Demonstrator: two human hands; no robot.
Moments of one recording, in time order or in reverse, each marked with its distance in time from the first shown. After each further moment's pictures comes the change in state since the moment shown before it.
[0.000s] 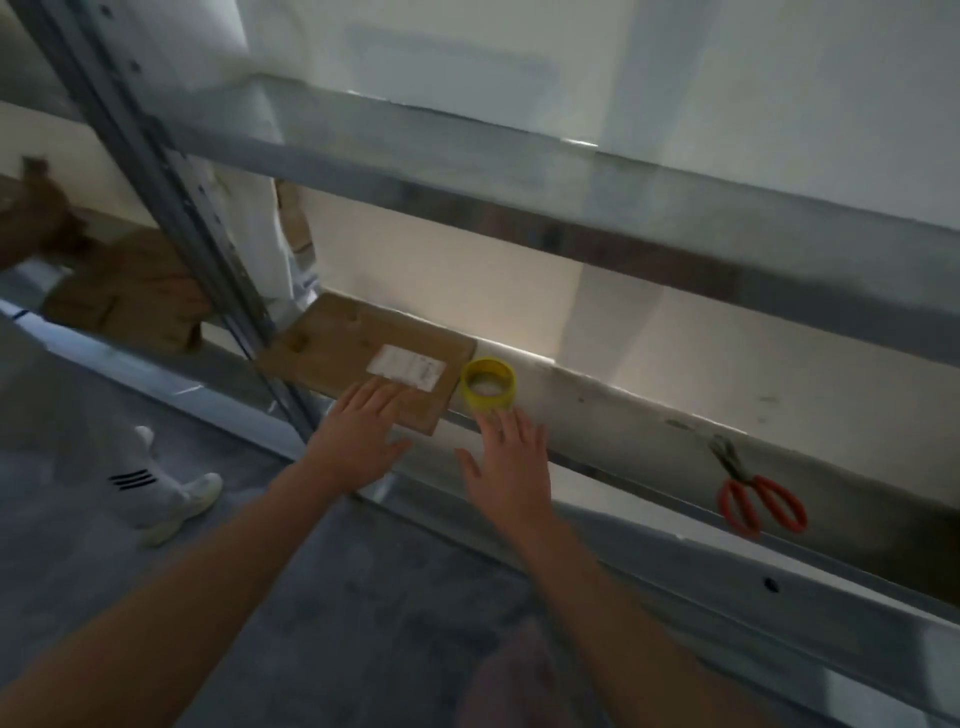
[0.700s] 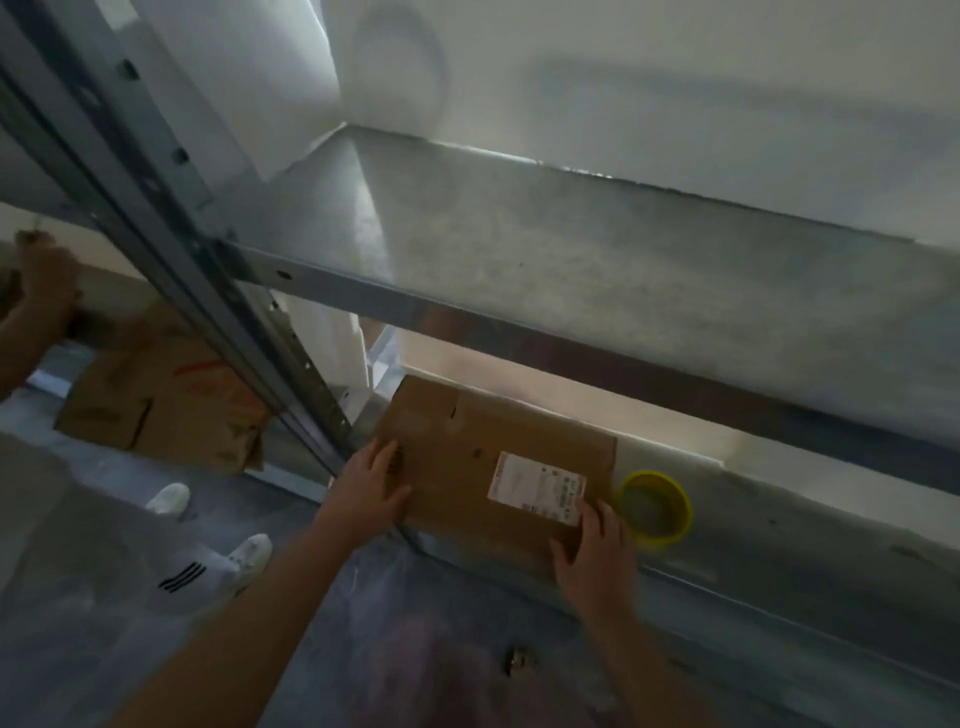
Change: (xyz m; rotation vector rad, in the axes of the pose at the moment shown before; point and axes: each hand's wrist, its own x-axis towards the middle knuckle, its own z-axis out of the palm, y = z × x) left_hand 0.114 -0.271 0.085 -0.341 -0.273 -0.354; right_hand 0.168 -0.064 0.136 0.085 -0.110 0.499
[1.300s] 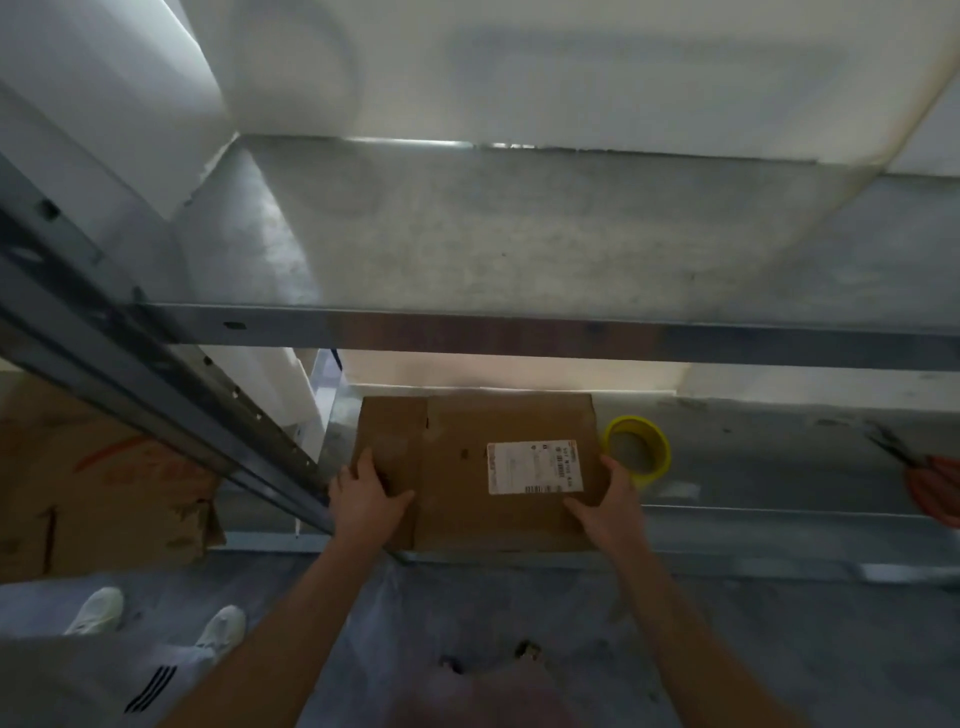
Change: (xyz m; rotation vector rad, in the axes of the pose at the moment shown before) left_hand 0.044 0.011 0.002 -0.085 -0.073 -0.123; right_hand 0.004 -0.013 -0.005 0.550 0.104 0.419
